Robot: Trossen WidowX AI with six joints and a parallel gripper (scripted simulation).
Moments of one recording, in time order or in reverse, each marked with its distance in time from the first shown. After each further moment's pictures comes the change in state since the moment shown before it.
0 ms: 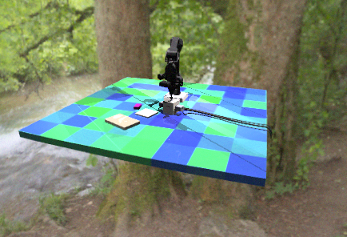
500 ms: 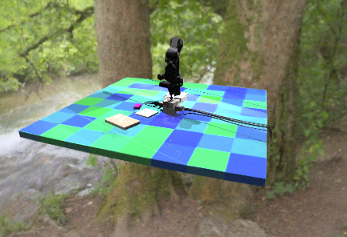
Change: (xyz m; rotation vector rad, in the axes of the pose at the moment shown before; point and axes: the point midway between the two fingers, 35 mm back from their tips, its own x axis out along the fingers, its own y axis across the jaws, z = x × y) arm 0.002 0.000 0.000 0.000 0.000 0.000
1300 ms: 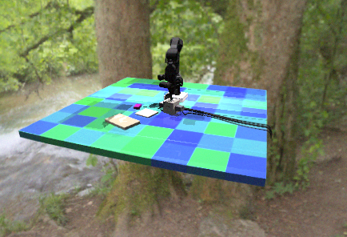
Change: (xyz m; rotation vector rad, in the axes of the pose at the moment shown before) arm 0.003 0.000 0.000 0.000 0.000 0.000
